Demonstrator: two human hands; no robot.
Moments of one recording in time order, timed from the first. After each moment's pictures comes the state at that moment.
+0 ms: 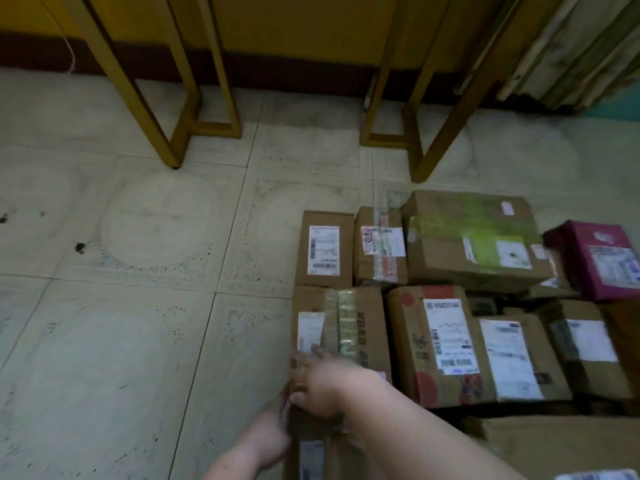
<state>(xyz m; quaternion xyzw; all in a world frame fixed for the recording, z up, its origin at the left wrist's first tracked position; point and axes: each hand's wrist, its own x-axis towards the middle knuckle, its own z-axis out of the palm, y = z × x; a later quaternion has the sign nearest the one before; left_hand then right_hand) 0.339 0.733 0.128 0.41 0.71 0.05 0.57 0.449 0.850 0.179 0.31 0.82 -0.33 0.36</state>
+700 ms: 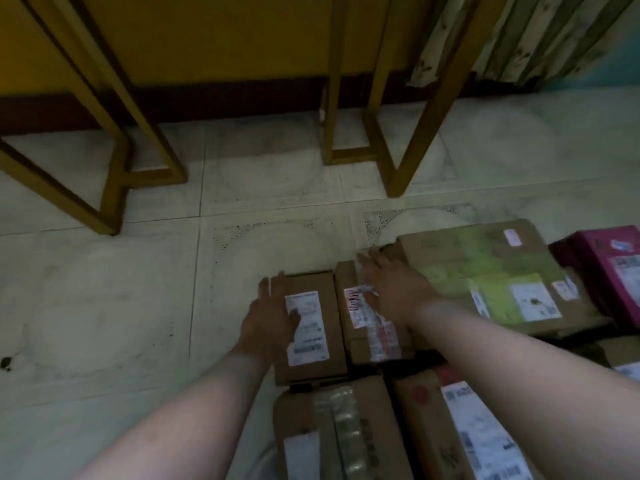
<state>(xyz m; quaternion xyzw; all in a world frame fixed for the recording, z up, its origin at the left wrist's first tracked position) 0.306 1.070 0.108 0.60 0.72 0.01 0.34 0.540 1.121 0.182 0.56 0.78 -0.22 0.17</state>
